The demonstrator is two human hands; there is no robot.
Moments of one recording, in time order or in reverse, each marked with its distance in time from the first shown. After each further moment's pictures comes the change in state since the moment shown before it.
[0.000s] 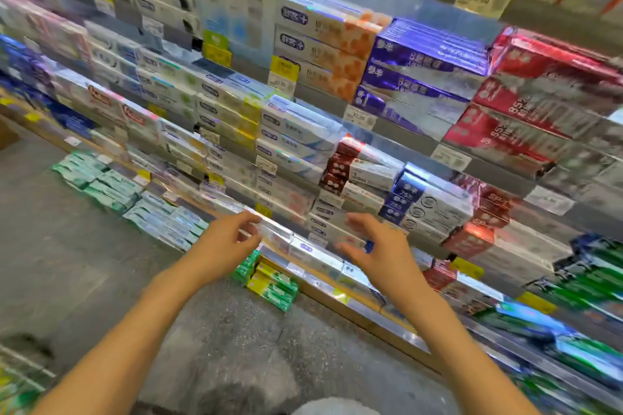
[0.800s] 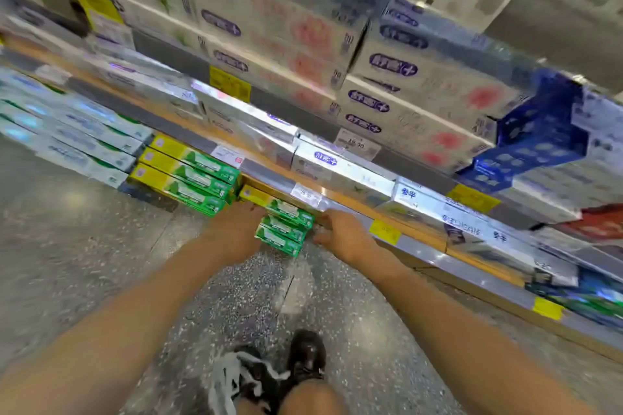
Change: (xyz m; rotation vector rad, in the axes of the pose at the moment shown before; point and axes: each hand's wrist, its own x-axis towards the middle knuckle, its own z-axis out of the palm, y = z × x) left_hand 0.286 -0.387 0.328 0.696 -0.524 -0.013; right_hand 0.227 0.386 0.444 -0.173 -0.490 0.356
